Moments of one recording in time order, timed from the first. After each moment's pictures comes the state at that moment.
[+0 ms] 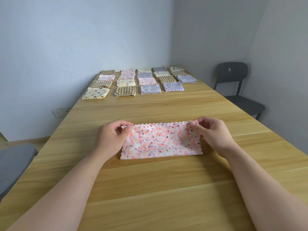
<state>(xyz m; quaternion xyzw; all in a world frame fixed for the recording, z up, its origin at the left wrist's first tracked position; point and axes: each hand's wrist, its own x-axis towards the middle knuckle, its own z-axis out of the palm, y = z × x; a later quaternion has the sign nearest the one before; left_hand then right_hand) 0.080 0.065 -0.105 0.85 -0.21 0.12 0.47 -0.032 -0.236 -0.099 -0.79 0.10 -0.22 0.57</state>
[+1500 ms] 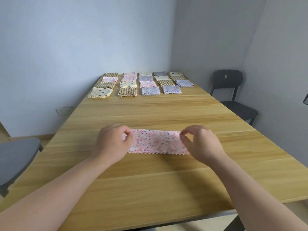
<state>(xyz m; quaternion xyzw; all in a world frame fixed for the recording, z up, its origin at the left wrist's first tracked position) 0.011 0.076 -0.094 0.91 -0.24 0.20 0.27 -0.095 -0.180 -0.087 -0.95 0.10 -0.21 0.19</state>
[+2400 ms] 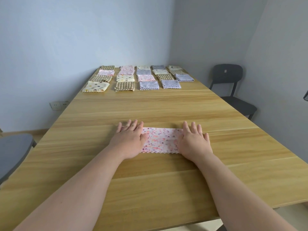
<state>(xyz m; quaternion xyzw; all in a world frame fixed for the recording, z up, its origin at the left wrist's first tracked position) 0.047 0.030 -0.120 0.96 -0.29 -0.05 0.06 -0.053 -0.173 -0.117 -0.96 0.23 0.00 0.14</state>
